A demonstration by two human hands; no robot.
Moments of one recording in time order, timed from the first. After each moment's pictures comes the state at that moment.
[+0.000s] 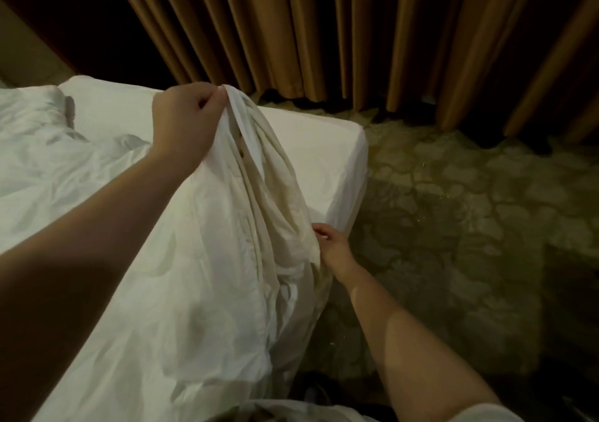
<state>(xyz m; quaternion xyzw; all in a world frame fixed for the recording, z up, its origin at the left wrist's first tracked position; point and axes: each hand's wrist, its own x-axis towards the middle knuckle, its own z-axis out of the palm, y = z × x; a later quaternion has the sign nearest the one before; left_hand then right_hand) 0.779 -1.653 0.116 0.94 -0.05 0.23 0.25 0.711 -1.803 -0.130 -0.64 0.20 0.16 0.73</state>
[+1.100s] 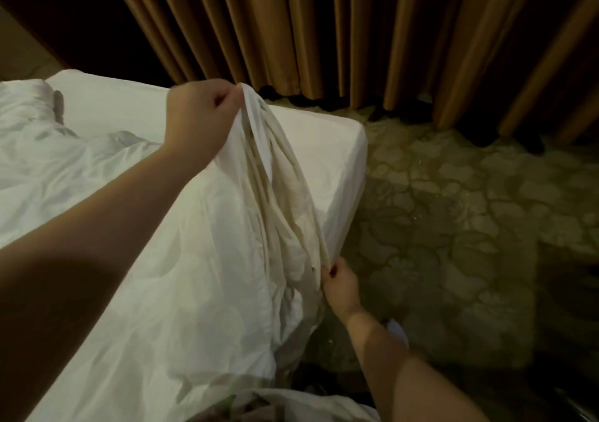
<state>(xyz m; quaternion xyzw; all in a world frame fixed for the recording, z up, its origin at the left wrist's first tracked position) 0.785 -1.651 0.111 0.94 -0.08 0.22 0.24 0.659 -1.783 -0.181 -0.77 0.23 0.14 0.58</state>
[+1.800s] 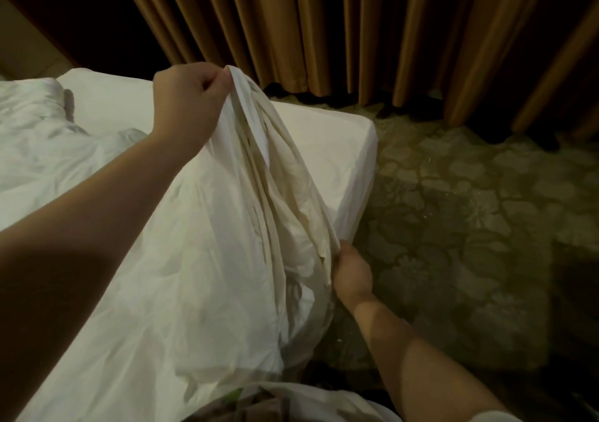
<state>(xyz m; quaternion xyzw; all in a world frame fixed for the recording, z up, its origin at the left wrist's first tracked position) 0.799 -1.622 0.117 0.94 -0.07 0.23 0.26 0.680 -1.777 -0.173 -0.89 0.15 0.08 0.42</state>
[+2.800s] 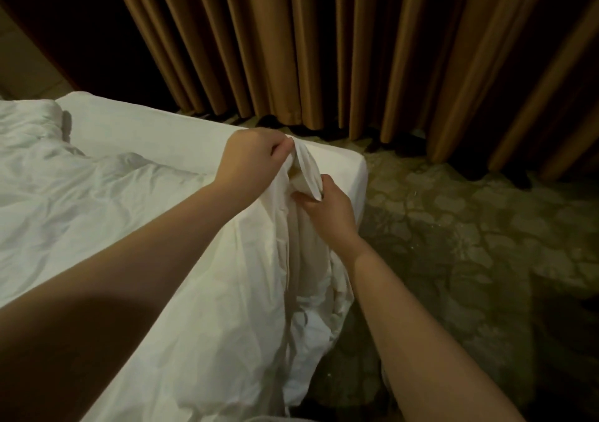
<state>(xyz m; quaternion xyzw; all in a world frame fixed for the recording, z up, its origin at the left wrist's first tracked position) 0.782 -1.656 0.107 0.96 -0.18 0.16 0.16 0.752 -1.774 0.010 -0.81 0.06 0.00 0.58</state>
